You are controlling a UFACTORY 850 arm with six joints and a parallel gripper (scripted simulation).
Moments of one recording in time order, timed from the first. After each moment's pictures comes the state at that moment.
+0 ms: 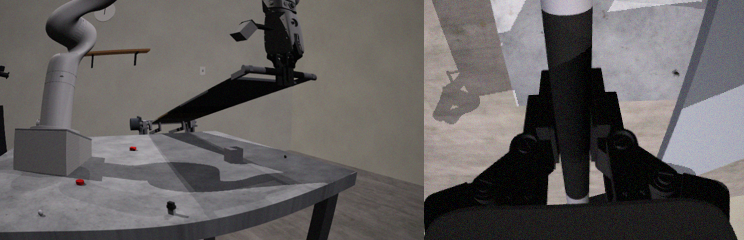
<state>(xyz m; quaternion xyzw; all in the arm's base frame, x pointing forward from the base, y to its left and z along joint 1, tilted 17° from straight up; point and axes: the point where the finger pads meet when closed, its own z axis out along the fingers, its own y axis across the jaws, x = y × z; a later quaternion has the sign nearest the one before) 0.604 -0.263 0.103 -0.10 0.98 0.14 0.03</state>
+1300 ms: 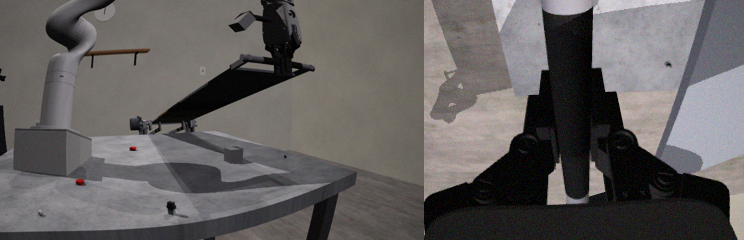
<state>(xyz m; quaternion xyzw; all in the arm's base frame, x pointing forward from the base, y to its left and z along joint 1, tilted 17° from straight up) 0.603 -0.264 0.127 -0.10 0.98 0.14 0.03</state>
